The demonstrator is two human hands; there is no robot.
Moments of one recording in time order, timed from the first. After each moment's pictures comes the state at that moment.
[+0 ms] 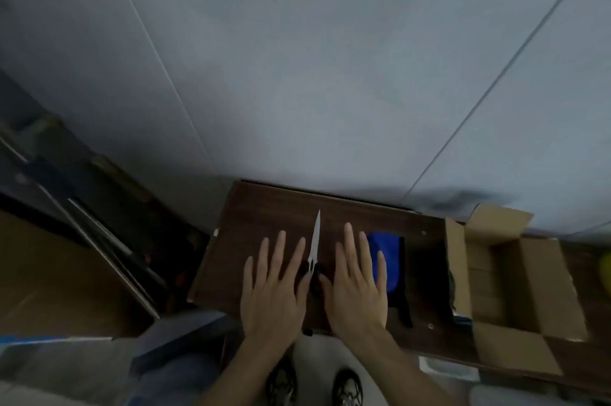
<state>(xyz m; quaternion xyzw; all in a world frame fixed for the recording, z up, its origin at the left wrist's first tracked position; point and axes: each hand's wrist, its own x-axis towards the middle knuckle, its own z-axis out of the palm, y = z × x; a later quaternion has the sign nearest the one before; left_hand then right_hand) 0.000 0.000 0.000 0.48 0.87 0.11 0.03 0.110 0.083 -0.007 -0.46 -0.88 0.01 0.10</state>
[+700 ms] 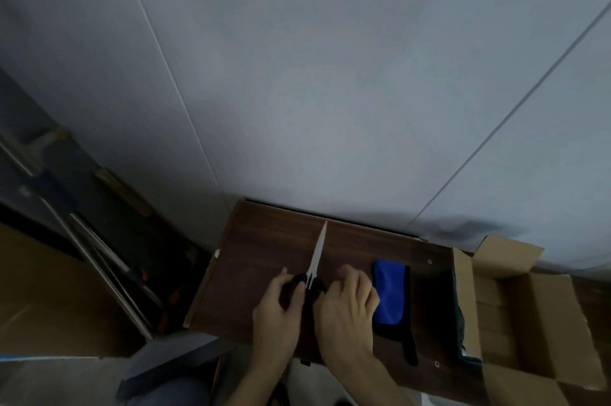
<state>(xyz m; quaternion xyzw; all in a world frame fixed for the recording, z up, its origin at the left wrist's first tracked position) -0.001 0.020 0.030 0.17 0.79 0.49 0.32 0.082 0.081 0.007 -0.50 -0.86 0.04 0.10</state>
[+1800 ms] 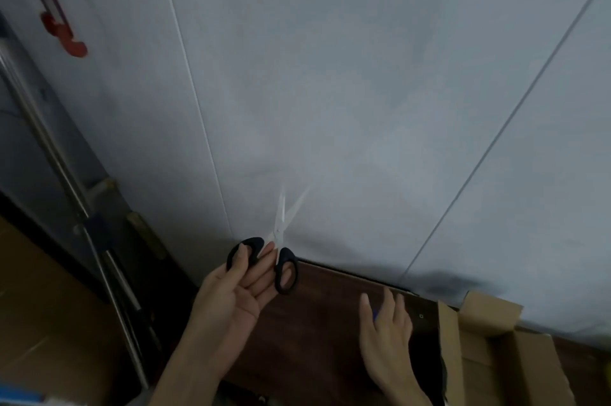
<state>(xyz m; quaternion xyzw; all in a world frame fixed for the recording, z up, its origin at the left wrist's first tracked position) -0.045 0.015 0.190 0.00 0.44 0.80 0.42 0.125 0.130 0.082 -0.54 -0.76 0.35 0.10</state>
